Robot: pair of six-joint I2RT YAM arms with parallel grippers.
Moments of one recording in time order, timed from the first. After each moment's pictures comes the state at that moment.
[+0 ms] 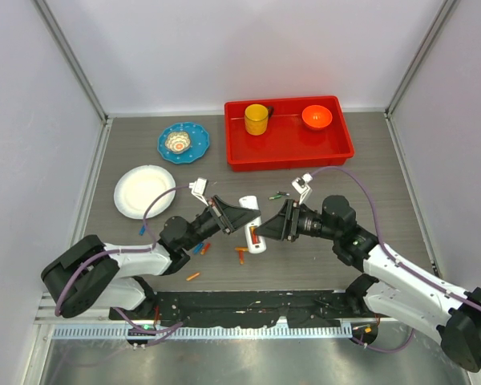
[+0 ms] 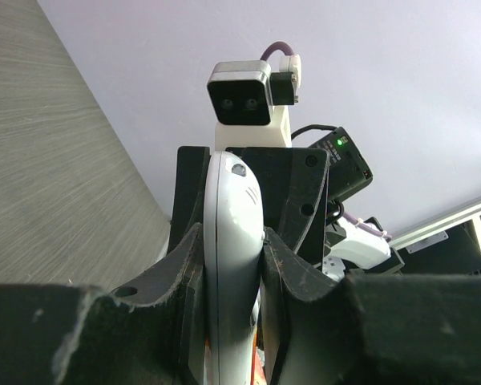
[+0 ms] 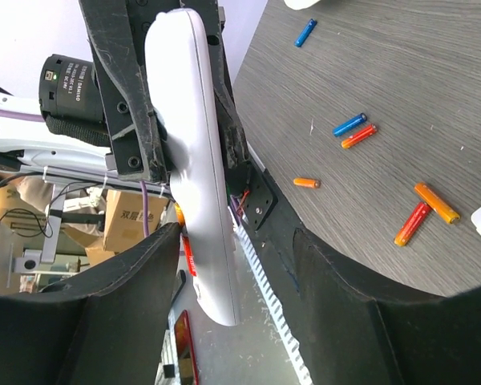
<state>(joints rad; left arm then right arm) -0.85 1.31 0.31 1.29 0.19 -1.23 0.67 0.85 0.46 0.20 -0.57 0.95</state>
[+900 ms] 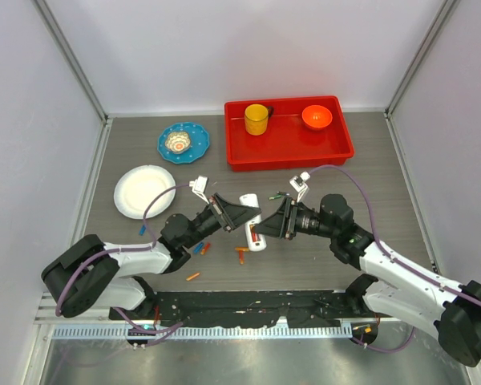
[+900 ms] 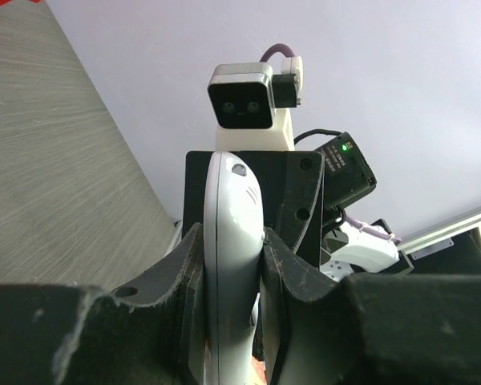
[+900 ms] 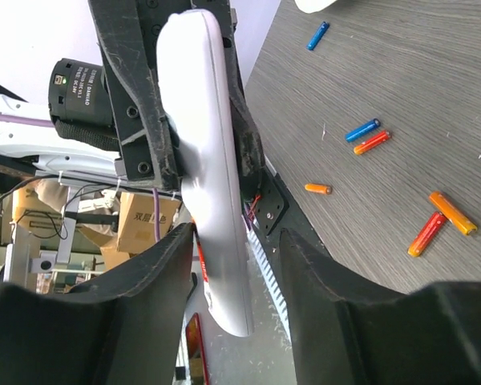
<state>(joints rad) -0.84 1.31 0.33 1.25 0.19 -1.23 0.67 0.90 0.46 0.29 -0.59 0.99</state>
